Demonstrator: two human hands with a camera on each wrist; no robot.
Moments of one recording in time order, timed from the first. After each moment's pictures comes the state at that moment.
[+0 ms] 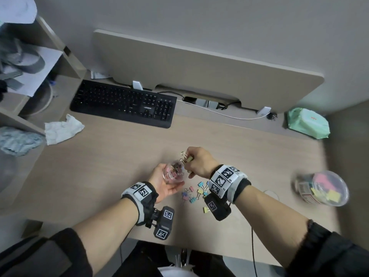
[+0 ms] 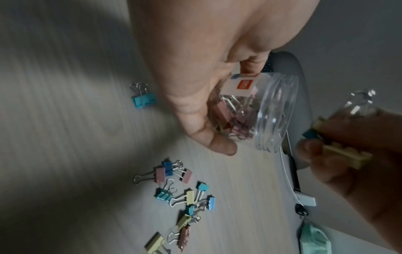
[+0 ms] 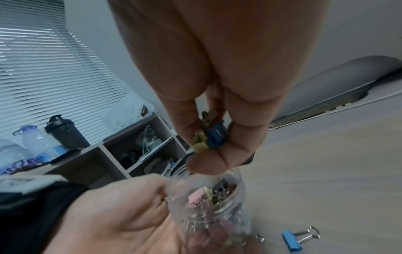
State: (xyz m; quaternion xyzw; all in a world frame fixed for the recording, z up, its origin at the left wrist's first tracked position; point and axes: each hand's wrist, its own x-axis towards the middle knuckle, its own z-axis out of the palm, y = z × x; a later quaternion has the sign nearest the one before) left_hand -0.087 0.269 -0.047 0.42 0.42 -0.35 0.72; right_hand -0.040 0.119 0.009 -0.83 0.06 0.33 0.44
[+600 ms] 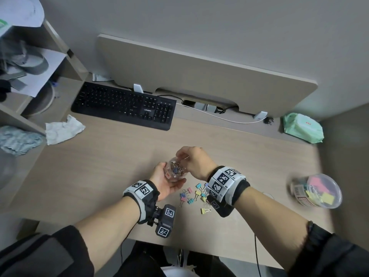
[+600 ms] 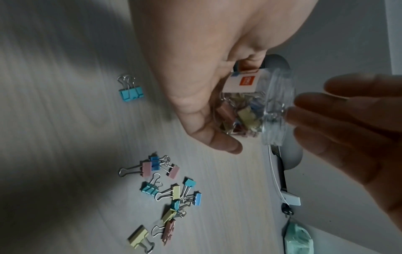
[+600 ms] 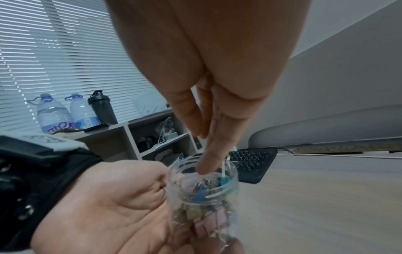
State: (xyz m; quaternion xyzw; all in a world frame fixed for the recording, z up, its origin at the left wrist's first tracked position) left_hand -0.084 0.262 -0.031 0.39 0.42 -0.34 0.75; right_hand -0.047 0.124 0.029 -0.89 -0.07 0.25 0.38
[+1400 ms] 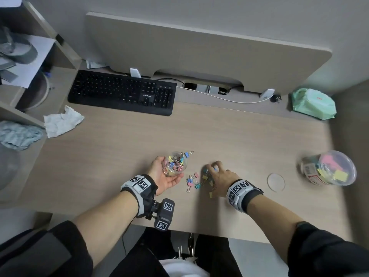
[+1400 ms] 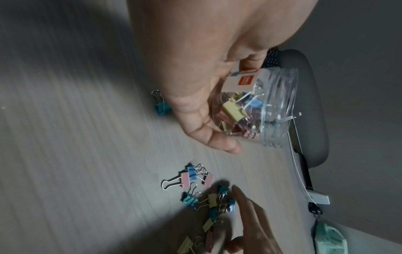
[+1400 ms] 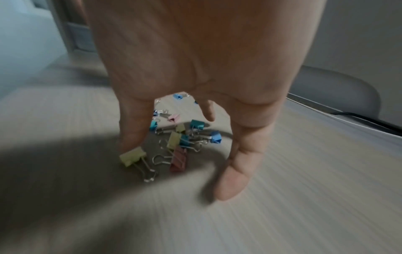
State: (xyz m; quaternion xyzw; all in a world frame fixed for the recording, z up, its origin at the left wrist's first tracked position) left_hand -0.101 0.284 -0.059 0.42 0.44 -0.36 0.71; right_hand -0.126 0.048 -0.095 -0.92 -0.09 0.38 -0.01
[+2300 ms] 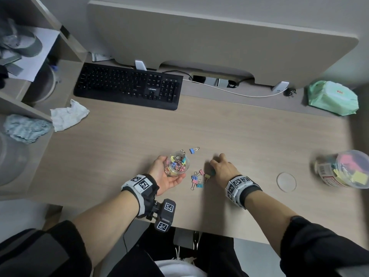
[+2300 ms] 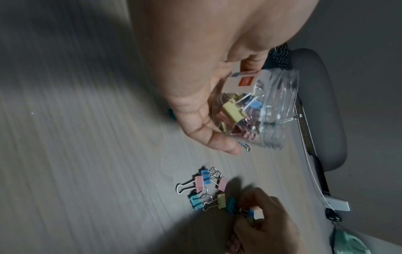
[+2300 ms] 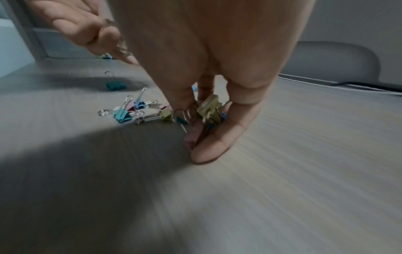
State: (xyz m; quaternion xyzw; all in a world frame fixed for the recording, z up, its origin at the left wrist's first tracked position) left_hand -0.108 0.290 -0.072 0.43 0.46 -0.36 0.69; right_hand -0.109 0.060 -0.114 -0.94 -0.04 0.31 0.11
